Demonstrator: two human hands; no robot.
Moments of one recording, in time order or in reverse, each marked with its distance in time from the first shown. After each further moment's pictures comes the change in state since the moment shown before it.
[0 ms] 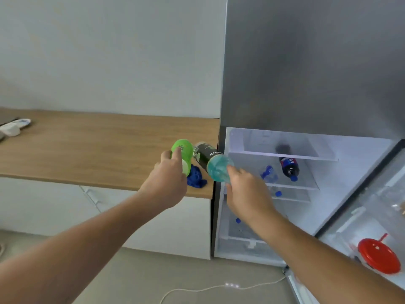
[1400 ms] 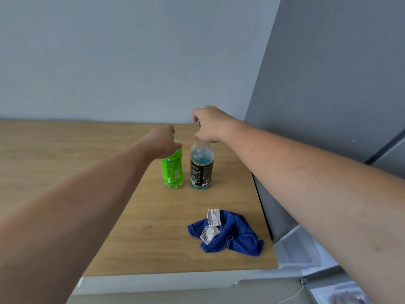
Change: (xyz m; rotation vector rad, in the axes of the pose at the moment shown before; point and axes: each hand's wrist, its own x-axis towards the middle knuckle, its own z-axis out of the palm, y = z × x) left_hand 0.433 -0.224 -0.004 0.026 -0.260 -0.011; right_hand 0.476 -0.114 0.135 -0.040 -0.304 0.073
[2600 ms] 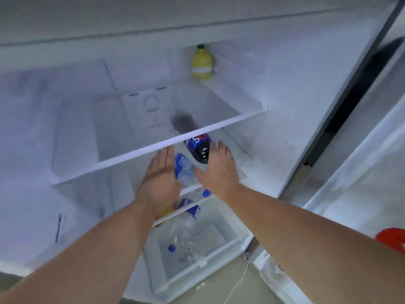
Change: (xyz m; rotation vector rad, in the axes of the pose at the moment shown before) left_hand 0.014 0.370 0.467 0.164 0.104 0.621; right_hand -0.231 0.519 0.260 0.095 0.431 0.606
